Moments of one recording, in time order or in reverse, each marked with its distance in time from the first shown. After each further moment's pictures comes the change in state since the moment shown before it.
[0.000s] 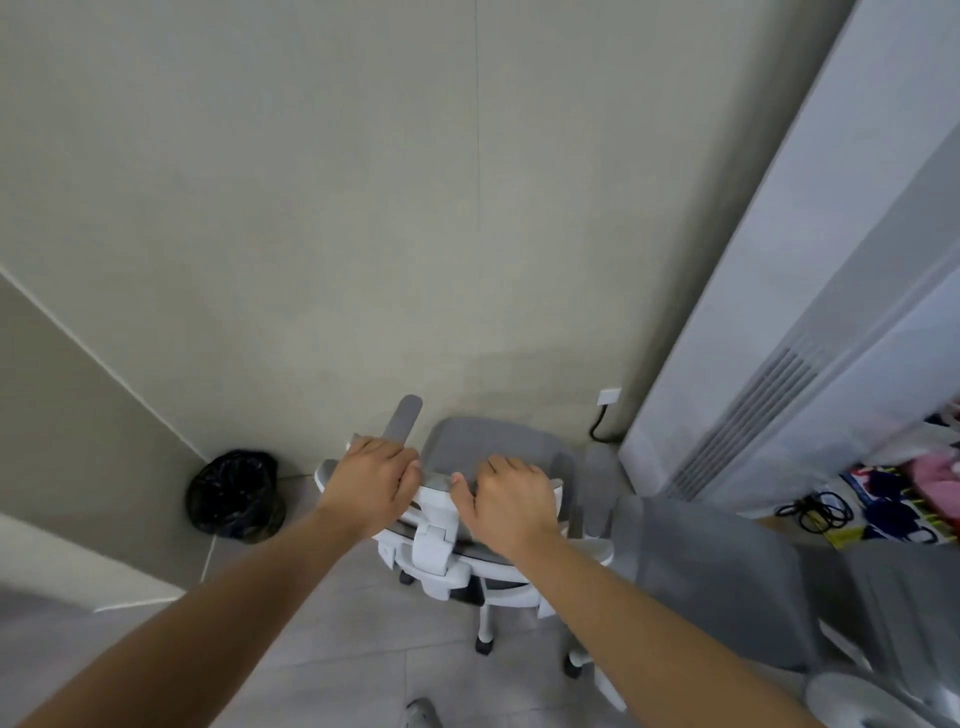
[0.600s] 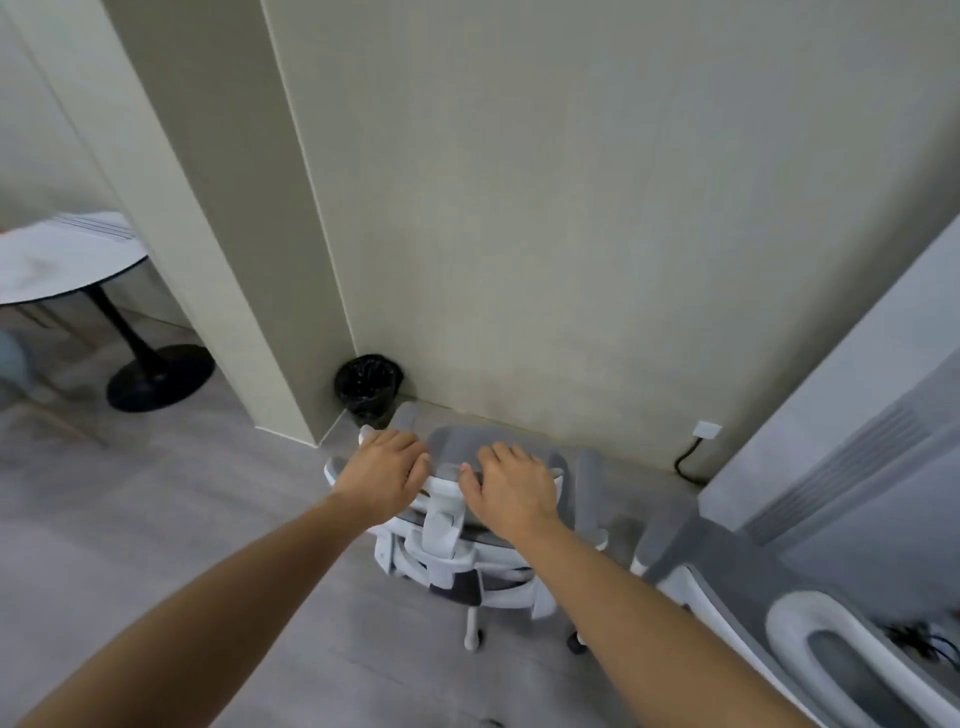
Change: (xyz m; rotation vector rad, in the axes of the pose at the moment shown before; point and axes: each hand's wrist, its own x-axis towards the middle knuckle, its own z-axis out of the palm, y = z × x) left_hand -0.263 0.151 -0.087 0.043 -0.041 -0.474; right_hand -0.192 -0.071 -0.090 0.132 -0.132 -0.398
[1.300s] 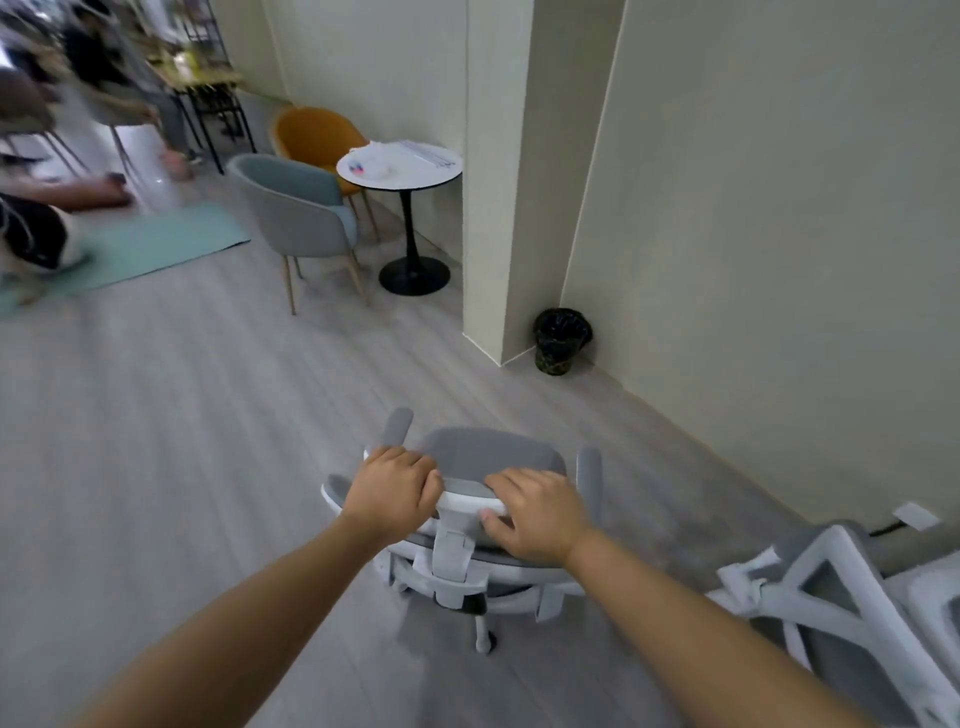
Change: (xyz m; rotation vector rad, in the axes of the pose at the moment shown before) left_hand -0.444 0.114 -0.072 0.239 0.137 -0.588; right_hand -0.280 -0.164 -0.068 0.330 -0.063 -0.875
